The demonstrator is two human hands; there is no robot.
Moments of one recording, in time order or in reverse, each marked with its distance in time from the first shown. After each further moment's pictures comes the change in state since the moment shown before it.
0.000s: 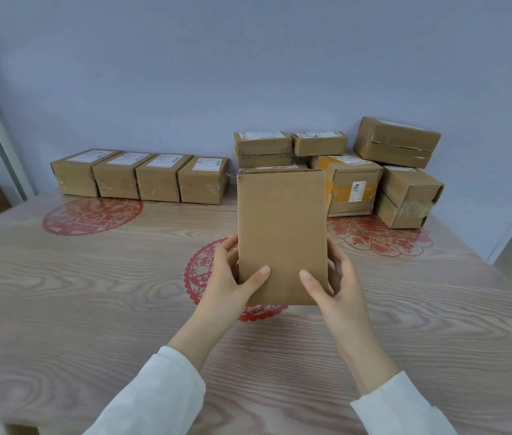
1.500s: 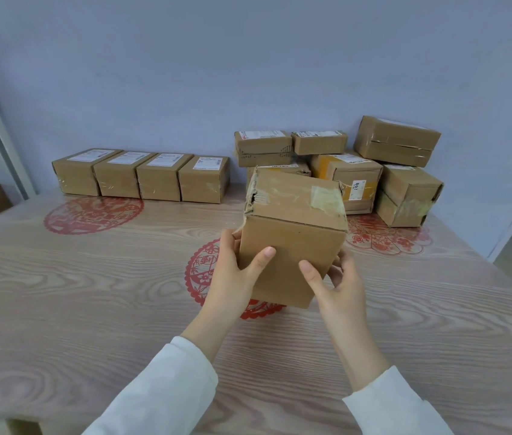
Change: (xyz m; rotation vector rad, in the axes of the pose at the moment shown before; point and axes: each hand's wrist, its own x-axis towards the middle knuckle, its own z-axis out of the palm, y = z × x) left_hand 0.001 0.015 0.011 0.037 0.046 0.111; right_hand -0.001 -0.009 0.010 -0.064 0.117 -0.058
